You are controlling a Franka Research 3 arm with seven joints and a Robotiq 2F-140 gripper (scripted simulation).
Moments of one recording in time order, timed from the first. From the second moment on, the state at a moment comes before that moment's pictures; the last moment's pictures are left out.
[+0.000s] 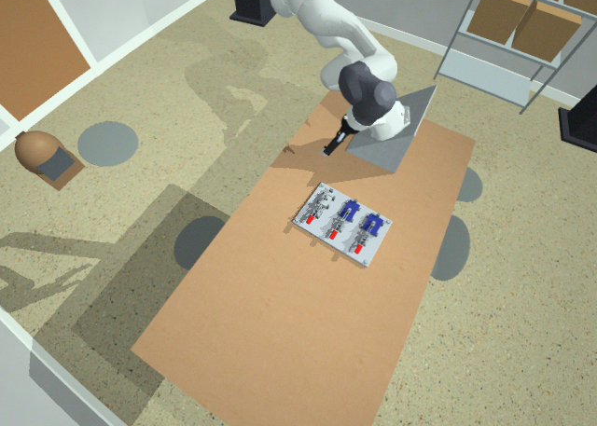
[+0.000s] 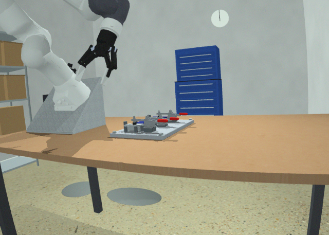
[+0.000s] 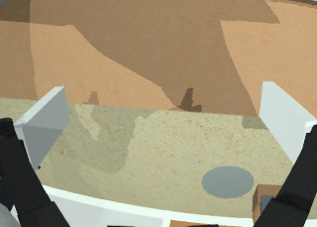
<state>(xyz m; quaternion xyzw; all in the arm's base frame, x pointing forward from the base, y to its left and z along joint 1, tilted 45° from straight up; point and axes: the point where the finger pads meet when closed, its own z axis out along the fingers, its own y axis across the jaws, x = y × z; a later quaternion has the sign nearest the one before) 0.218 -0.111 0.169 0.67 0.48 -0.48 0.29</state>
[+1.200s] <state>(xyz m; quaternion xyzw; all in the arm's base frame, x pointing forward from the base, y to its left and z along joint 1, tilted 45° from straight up) 0.287 -0.104 0.132 0.85 0.25 -0.27 0.38</state>
